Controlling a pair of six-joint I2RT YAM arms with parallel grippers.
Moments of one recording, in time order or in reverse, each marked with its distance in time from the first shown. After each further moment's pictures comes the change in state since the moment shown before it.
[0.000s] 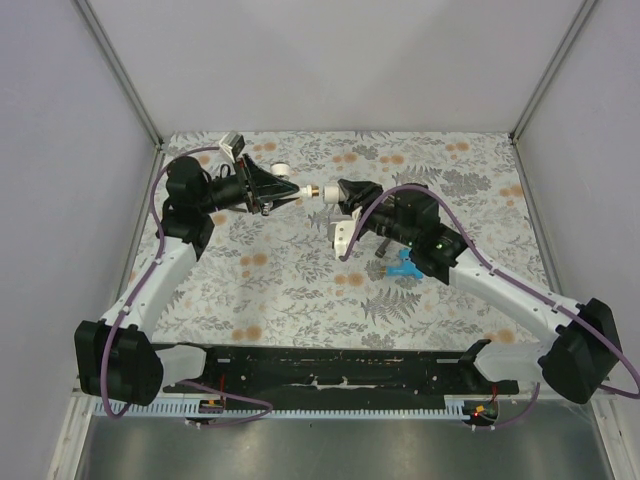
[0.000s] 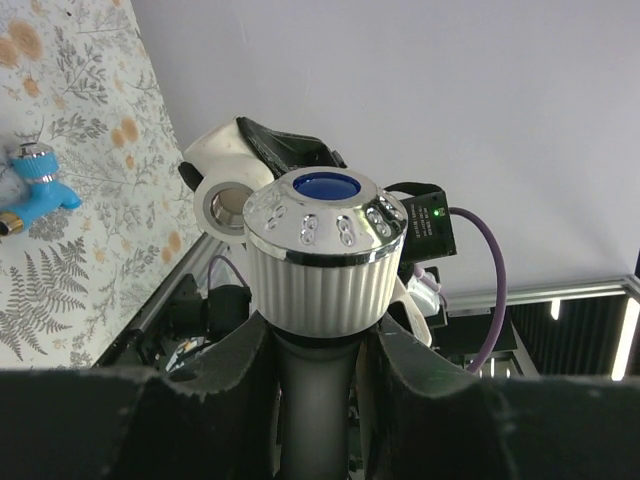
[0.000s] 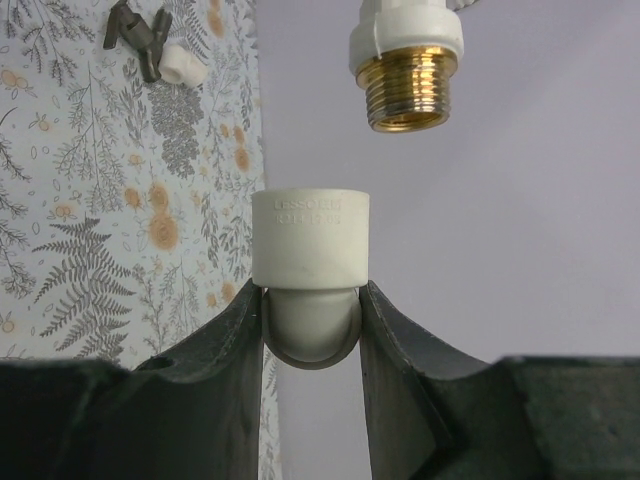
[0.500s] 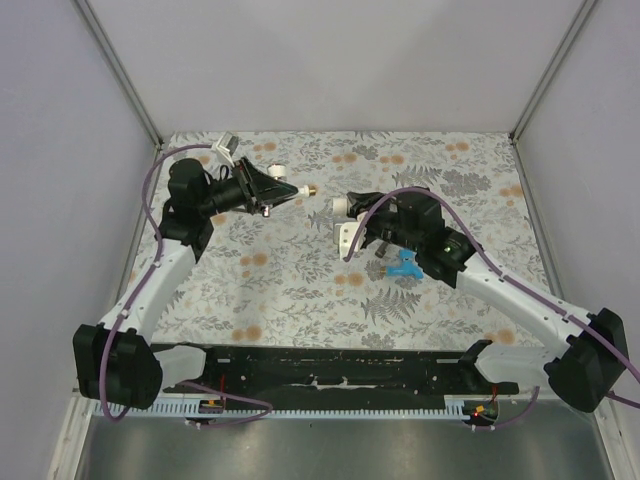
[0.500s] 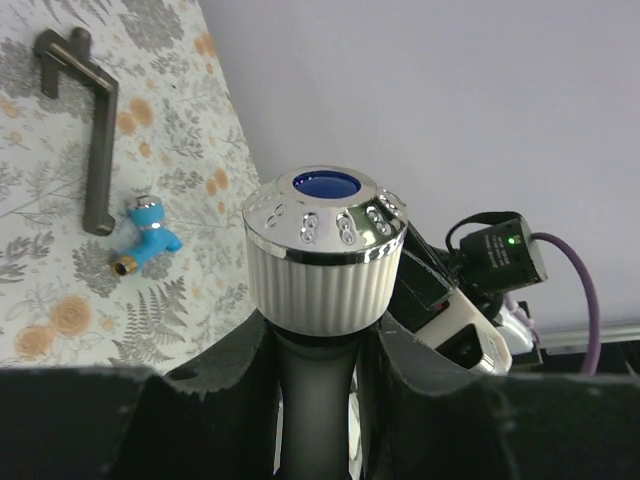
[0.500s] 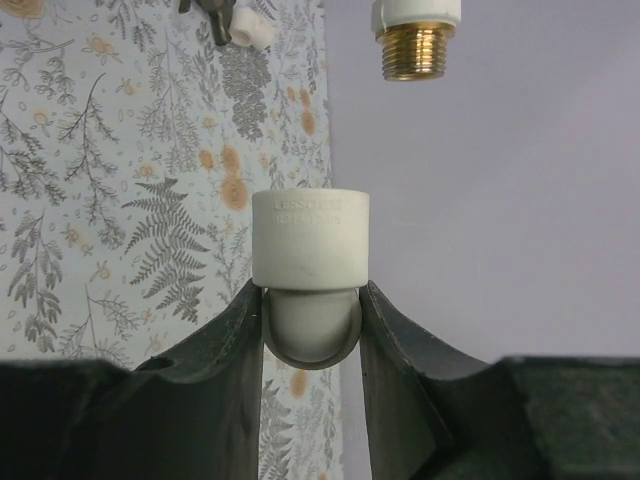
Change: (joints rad) left arm -0.005 -0.027 -0.008 -0.135 -0.142 0.280; right arm 0.000 -0.052 -0.002 -0.183 0.022 0.074
